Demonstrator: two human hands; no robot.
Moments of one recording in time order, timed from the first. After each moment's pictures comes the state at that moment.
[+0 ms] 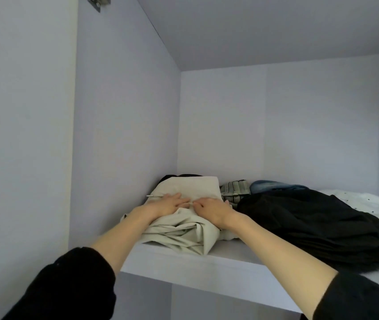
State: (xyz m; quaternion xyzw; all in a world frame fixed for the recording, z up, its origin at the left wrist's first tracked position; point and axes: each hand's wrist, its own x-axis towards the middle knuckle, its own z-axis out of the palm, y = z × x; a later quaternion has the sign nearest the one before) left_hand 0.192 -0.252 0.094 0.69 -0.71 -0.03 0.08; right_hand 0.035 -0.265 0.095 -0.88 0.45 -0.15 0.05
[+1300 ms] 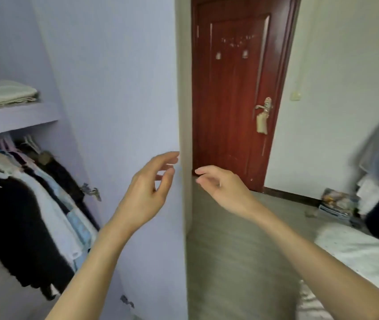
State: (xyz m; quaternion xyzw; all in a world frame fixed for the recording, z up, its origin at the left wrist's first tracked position) left_hand -0.270 0.264 -0.074 -0.01 -0.87 -0.33 0.36; right_hand -0.386 0.410 -0.083 -0.41 0.79 -0.45 0.04
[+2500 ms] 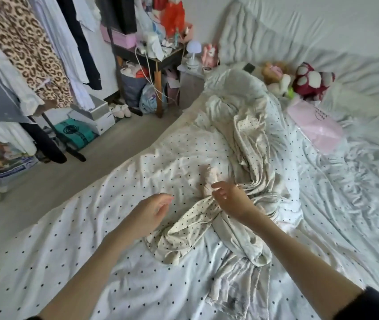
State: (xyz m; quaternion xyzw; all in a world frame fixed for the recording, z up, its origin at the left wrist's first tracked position) left_hand -0.772 1.052 -0.375 -0.52 -0.74 -0.28 -0.34; right_hand -0.588 1.194 -0.336 0.44 0.84 -0.33 -0.01
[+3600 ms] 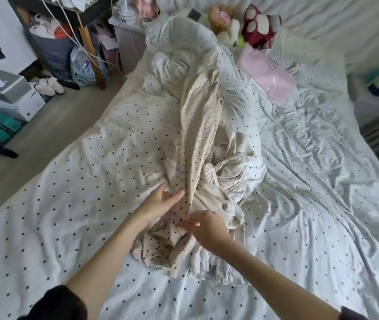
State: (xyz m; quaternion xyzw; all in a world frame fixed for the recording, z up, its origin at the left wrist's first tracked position) left_hand -0.705 1.129 -0.434 -0.38 -0.69 -0.25 -0.56; right_hand -0.544 1.129 -0.413 0.53 0.74 -0.41 0.01
